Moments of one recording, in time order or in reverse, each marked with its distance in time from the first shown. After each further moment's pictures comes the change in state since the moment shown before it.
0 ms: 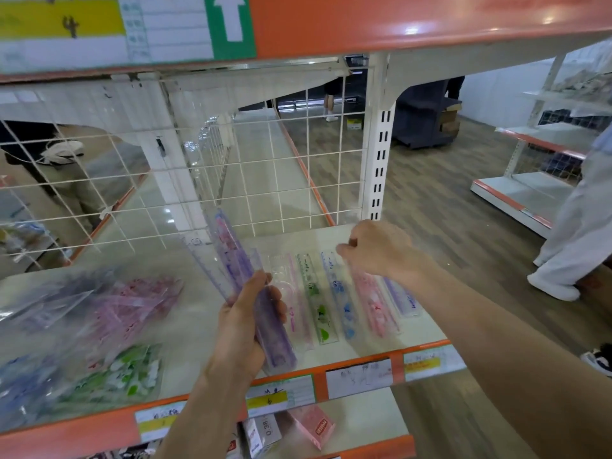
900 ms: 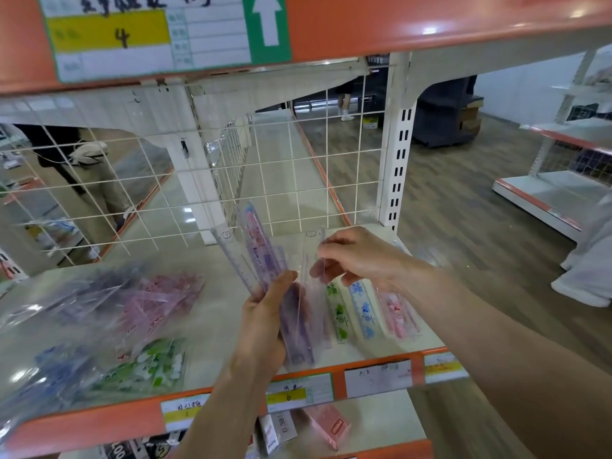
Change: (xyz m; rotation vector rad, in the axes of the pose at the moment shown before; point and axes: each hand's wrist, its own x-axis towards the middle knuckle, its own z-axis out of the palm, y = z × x) left_hand -0.005 0.003 0.009 0.055 0.067 0.060; right_hand -0.016 -0.040 0.002 0.984 -0.373 -0.015
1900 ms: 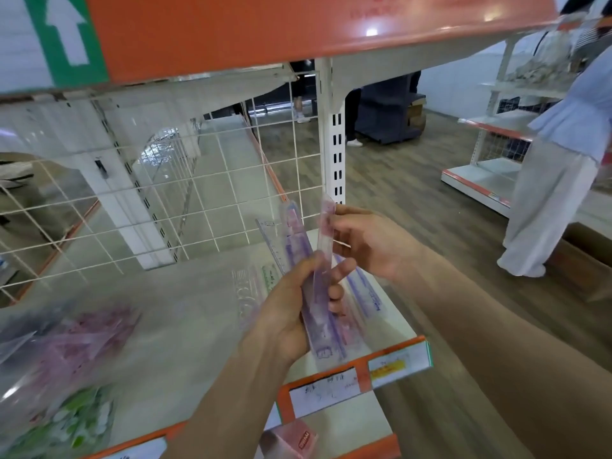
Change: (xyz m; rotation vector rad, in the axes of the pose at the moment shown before) left_hand -0.005 -0.020 0.098 -0.023 -0.439 -0.451; right_hand -0.017 0.021 -0.077 0.659 0.150 -0.091
